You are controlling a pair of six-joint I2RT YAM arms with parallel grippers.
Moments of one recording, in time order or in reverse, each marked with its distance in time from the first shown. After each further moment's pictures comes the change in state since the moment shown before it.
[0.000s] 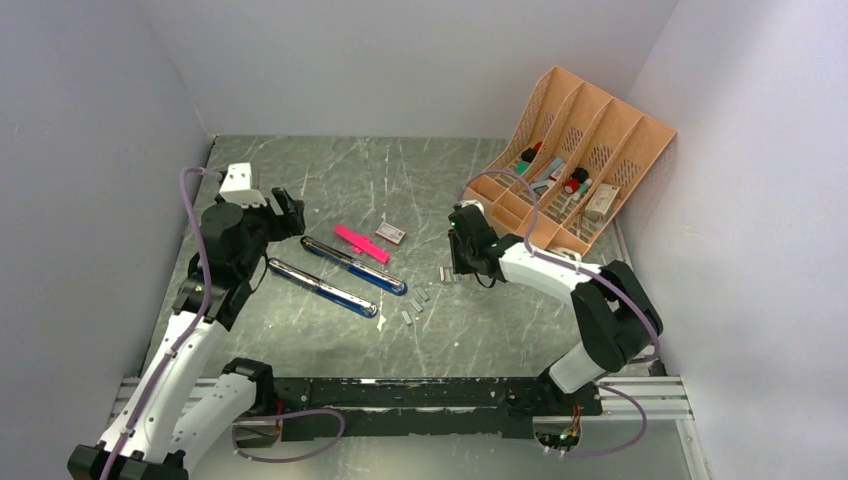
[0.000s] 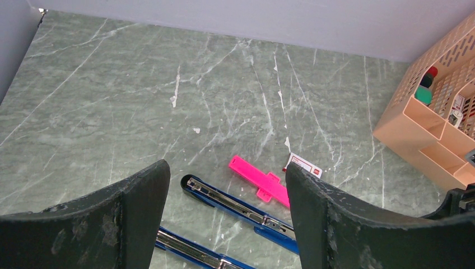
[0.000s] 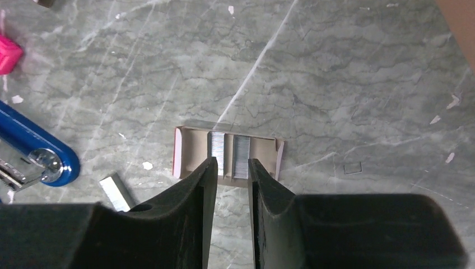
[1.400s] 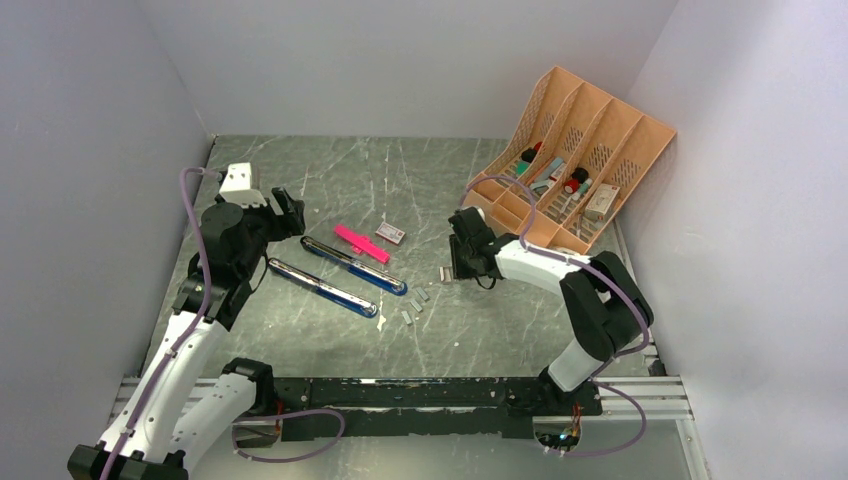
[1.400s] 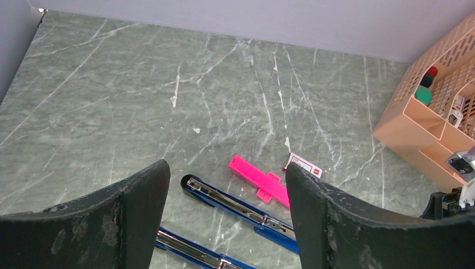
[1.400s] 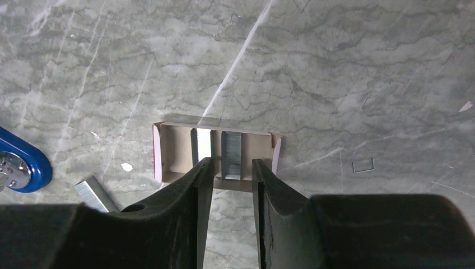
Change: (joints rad) left arm 0.000 0.000 0.000 0.000 0.000 0.000; right arm -0.023 0.073 0.000 -0.020 -0.038 0.029
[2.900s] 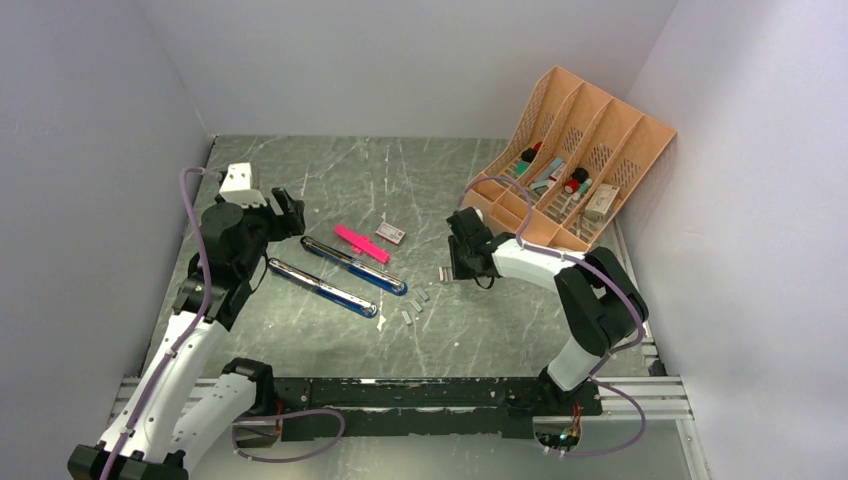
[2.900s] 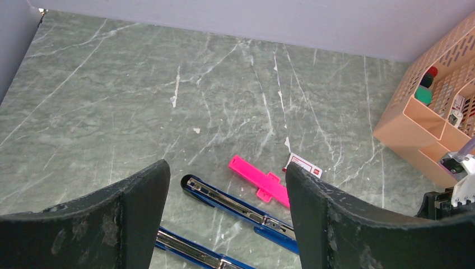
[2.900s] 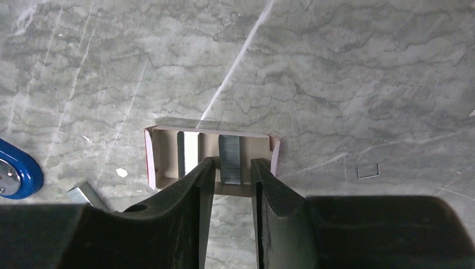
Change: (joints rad) left arm 0.000 0.000 0.000 0.000 0.000 0.000; right arm 0.000 0.034 0.008 0.000 -0.004 -0.001
